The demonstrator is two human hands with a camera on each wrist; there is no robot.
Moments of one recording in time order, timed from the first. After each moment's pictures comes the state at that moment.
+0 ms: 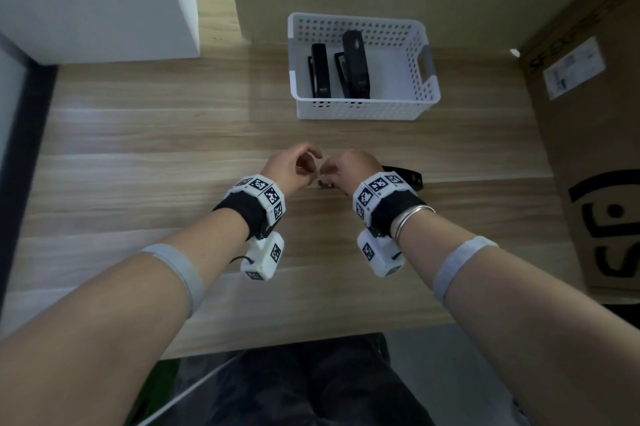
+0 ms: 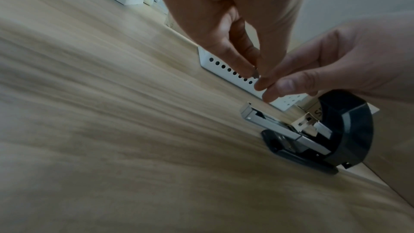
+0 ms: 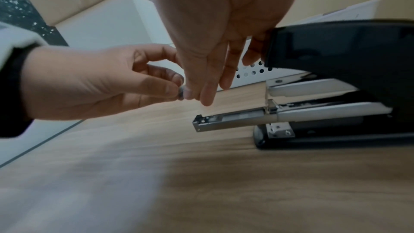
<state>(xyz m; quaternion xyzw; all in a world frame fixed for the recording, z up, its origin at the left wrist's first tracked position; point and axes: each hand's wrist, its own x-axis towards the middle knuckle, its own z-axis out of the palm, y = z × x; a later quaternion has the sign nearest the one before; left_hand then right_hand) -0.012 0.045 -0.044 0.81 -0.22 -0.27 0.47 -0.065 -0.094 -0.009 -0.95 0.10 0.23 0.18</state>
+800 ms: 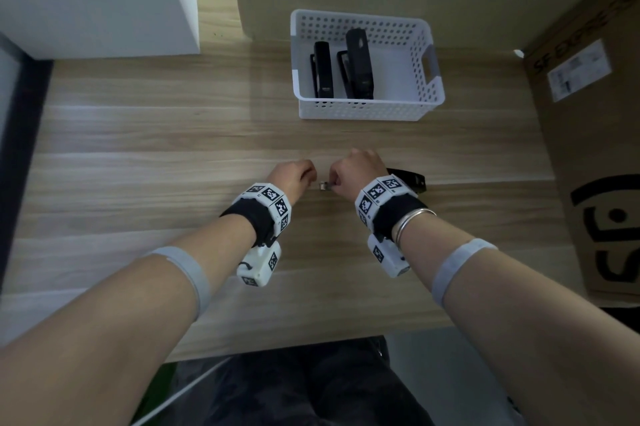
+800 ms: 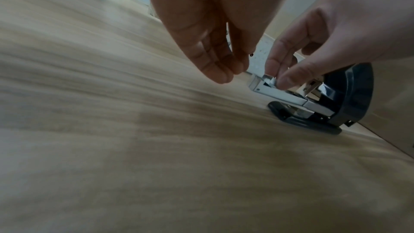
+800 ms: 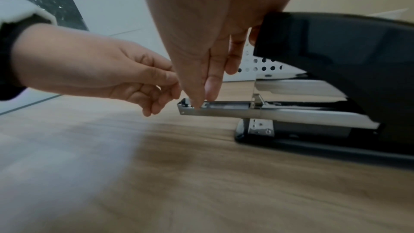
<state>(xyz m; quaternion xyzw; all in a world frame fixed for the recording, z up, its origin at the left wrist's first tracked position) -0.014 0.042 -0.054 0.88 -0.25 -0.27 0.31 -0.065 -0.090 -0.013 -0.97 0.05 0.23 0.02</state>
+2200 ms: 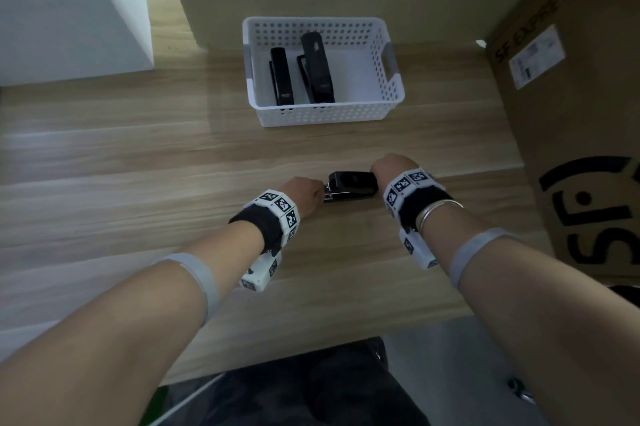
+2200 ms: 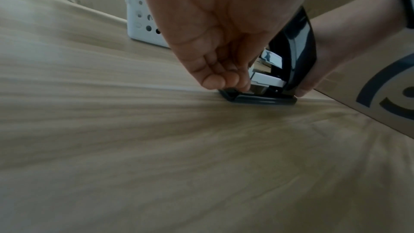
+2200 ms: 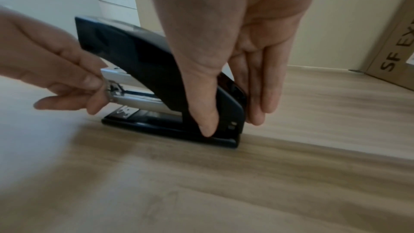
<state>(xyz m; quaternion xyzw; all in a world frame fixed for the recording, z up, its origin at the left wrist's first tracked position) -0.038 -0.030 -0.053 0.85 -0.33 -0.39 0.12 -0.095 -0.192 -0.007 -0.91 0.18 0.38 -0.02</state>
